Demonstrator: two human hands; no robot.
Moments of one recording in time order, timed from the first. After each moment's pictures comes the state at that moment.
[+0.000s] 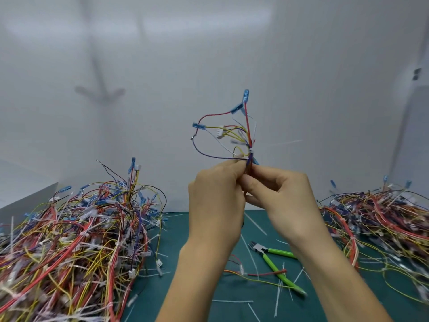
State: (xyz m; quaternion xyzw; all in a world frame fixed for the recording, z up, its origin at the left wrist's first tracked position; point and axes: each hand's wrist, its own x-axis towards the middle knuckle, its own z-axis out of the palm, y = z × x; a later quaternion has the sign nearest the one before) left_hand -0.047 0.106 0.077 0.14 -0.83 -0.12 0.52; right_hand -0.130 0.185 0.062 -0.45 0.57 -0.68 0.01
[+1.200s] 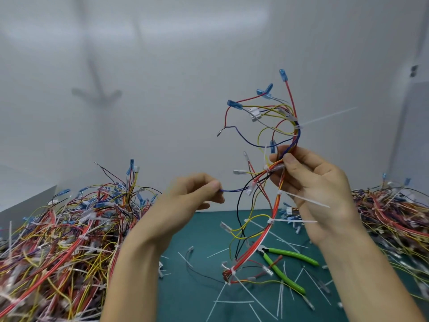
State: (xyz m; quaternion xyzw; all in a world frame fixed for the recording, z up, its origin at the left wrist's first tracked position) left_hand -0.021 0.043 0.067 0.10 -0.79 -0.54 0.27; right_hand -0.156 0.205 0.073 -0.32 0.43 -0.84 0.08
